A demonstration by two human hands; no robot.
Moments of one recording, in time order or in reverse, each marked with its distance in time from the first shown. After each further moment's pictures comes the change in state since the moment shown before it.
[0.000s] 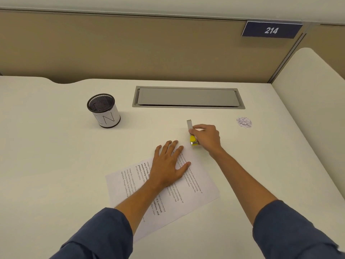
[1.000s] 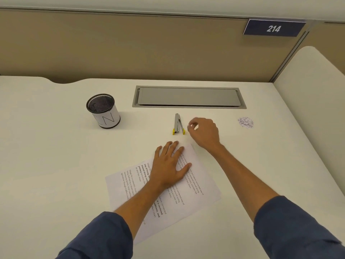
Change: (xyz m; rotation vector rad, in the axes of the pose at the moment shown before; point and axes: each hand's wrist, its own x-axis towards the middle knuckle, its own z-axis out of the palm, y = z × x) left_hand 0.001 -0.002 0.002 -0.015 0.005 -0.005; right_hand 0.017 -0.009 0.009 -0.479 0.067 -0.413
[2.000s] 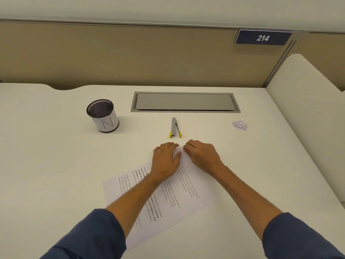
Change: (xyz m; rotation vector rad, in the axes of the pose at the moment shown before) left_hand 0.025 0.013 -0.025 -0.269 -0.082 -0.150; right_hand -0.054 0.034 0.010 -0.378 0.136 -0.670
